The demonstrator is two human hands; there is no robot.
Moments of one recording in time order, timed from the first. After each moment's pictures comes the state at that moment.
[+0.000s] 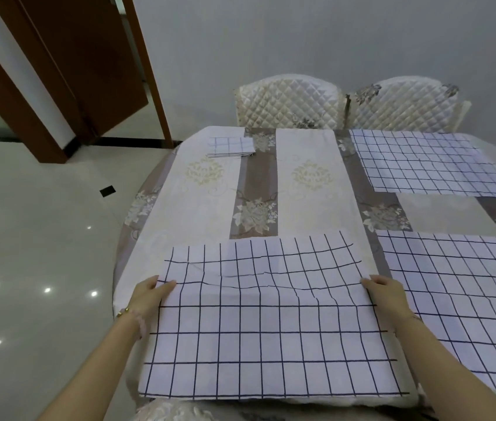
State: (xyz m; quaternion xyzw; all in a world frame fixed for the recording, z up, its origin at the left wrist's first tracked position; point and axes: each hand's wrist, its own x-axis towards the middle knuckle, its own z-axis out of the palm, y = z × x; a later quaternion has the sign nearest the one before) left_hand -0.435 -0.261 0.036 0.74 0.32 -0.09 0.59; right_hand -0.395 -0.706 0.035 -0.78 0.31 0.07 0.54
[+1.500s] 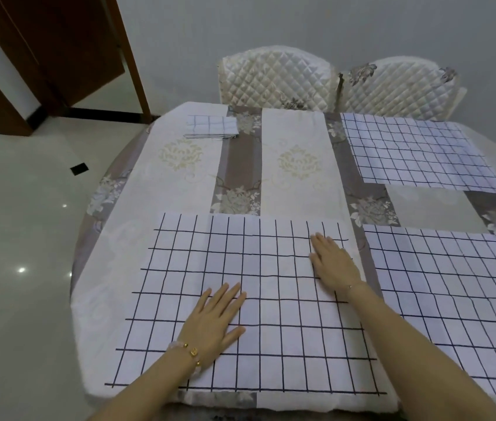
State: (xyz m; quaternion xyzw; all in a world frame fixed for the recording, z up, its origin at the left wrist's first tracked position) left_hand -0.443 -0.391 -0.037 0.97 -0.20 -0.08 0.04; right_hand -0.318 -0.682 0.000 -0.97 -0.03 0.19 0.12
